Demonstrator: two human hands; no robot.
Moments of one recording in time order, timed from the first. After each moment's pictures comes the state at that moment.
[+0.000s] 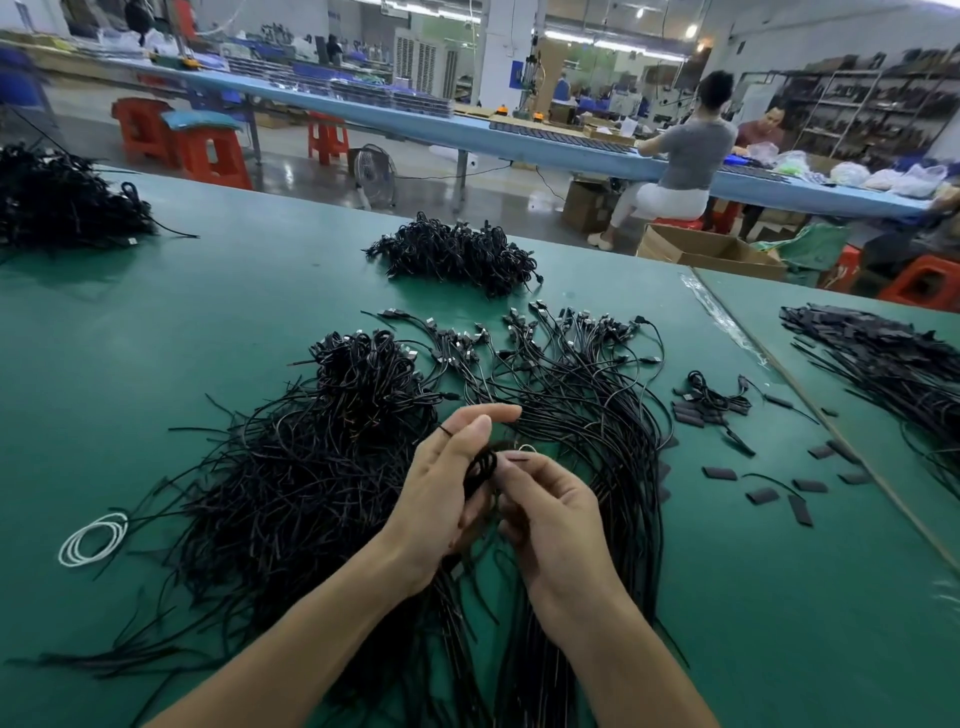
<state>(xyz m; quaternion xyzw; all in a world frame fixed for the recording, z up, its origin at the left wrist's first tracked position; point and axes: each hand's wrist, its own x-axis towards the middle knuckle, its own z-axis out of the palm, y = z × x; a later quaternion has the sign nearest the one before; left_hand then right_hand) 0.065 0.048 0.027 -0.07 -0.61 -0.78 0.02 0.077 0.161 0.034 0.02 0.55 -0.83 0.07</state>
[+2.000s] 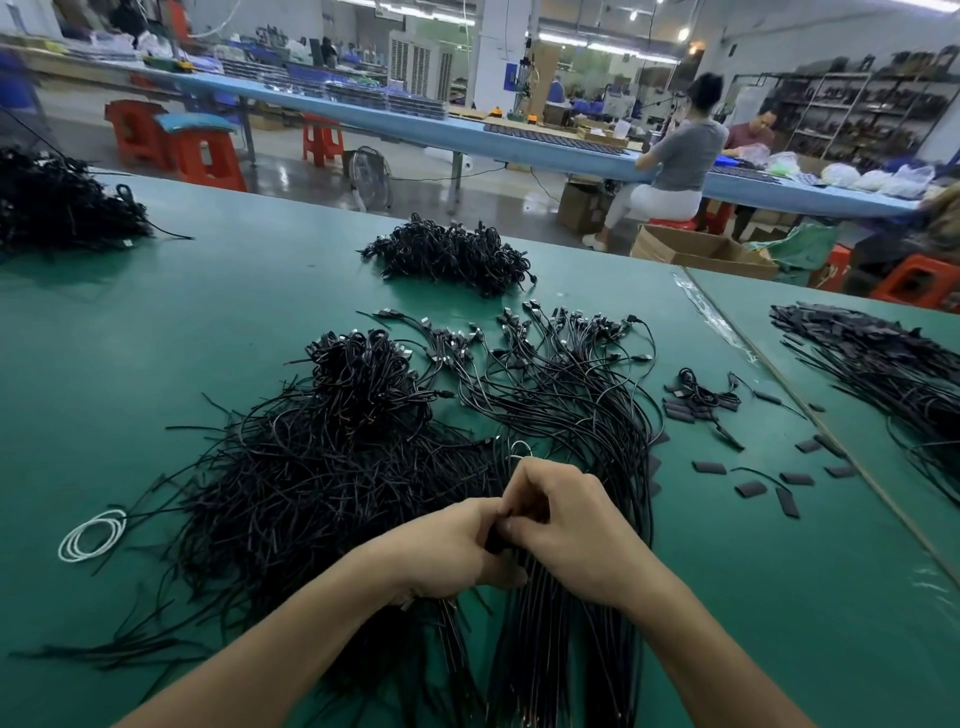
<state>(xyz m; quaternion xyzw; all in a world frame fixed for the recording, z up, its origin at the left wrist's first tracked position) 0.063 0.049 0.010 -0.18 -0.78 -0.54 -0.26 0.067 0.208 0.044 -0.19 0.91 -0.37 0.06</state>
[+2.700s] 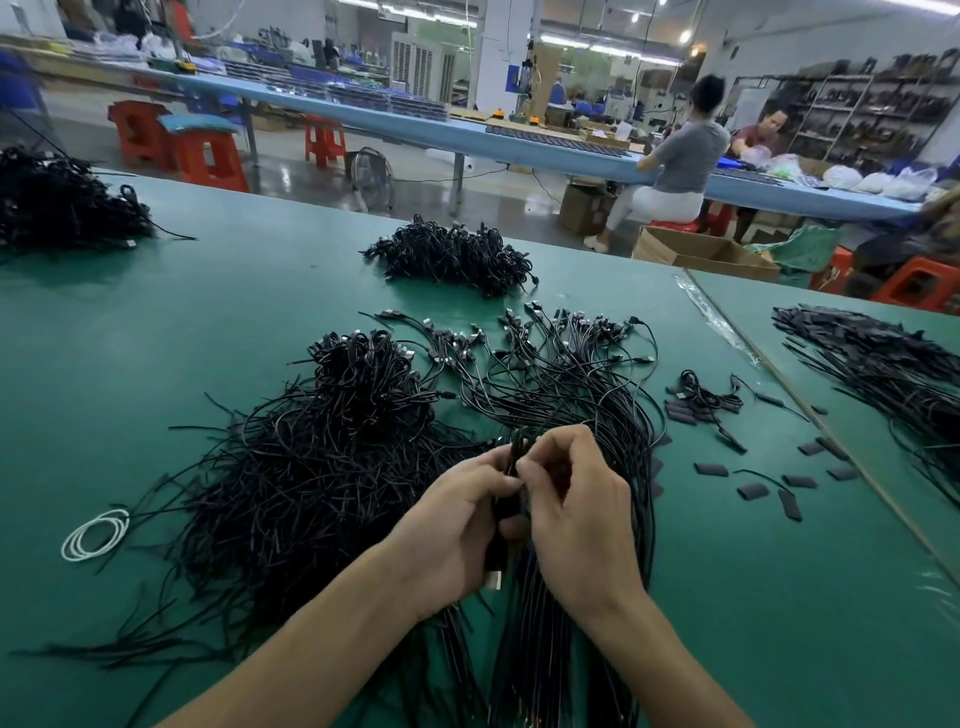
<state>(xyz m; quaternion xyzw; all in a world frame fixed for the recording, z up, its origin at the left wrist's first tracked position) 0.070 0.067 0.020 -0.03 -0.39 -0.89 -0.23 0.081 0.185 0.040 -0.13 0.84 -0.50 -0.19</state>
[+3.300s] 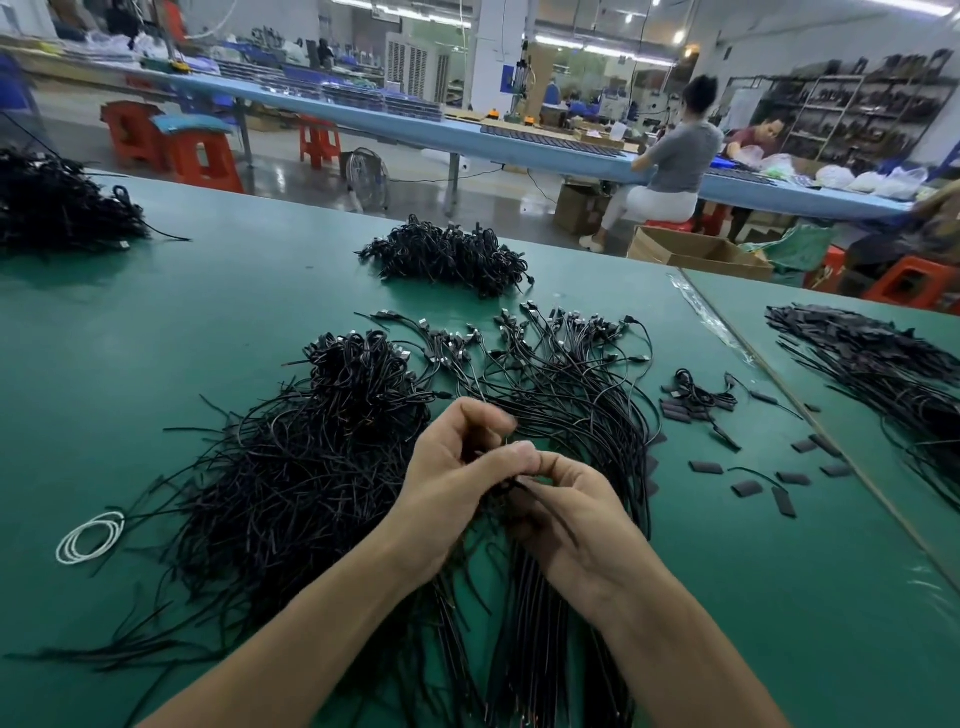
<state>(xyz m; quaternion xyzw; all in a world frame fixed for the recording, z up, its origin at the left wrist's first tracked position) 0.064 0.058 0.031 -0.11 -0.56 -0.82 0.02 0.080 0.185 0.051 0.05 0.54 -0.83 0.15</state>
